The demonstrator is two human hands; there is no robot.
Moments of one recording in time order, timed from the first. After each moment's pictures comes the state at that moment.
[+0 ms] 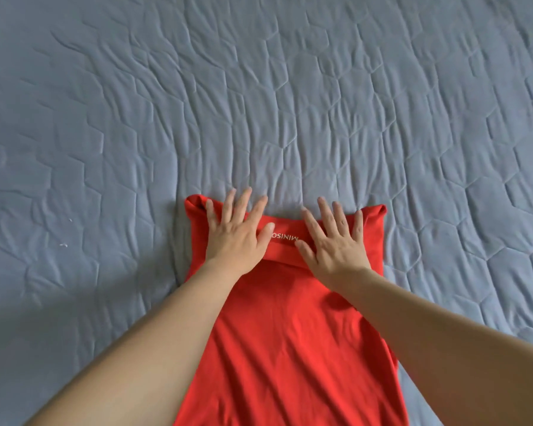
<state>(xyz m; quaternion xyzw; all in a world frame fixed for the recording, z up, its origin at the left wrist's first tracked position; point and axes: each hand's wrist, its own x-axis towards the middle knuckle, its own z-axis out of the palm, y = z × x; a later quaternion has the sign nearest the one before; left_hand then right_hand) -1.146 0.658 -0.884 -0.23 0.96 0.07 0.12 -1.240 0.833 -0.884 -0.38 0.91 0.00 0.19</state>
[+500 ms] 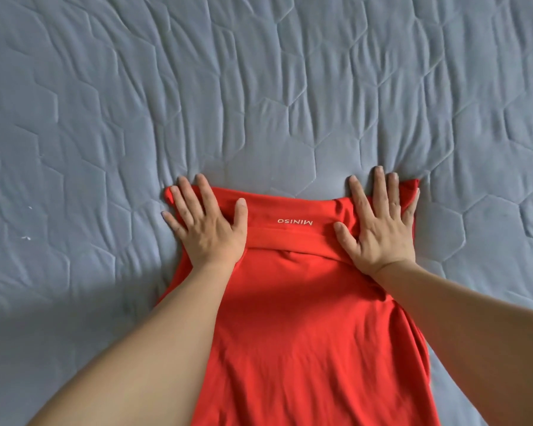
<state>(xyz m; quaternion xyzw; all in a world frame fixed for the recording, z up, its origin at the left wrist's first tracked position) -1.128 0.647 -0.965 -0.48 0.87 0.09 0.07 -1.268 0.867 -0.962 -0.32 0.94 -0.04 0.14</state>
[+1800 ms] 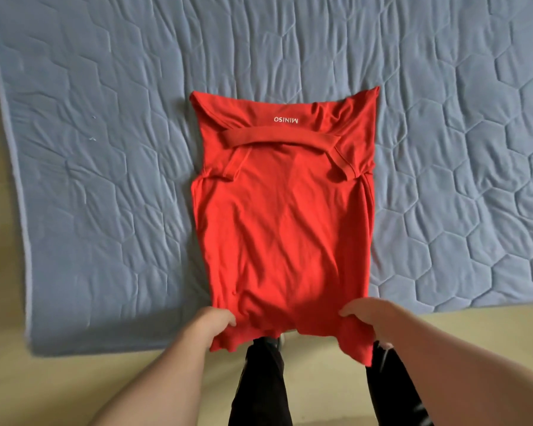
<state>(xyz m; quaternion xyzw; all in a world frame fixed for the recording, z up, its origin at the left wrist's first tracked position) -0.841 0.812 -0.837 -0.66 0.46 0.40 0.45 -1.014 1.036 -0.835 0.33 0.65 -0.13 0.67</state>
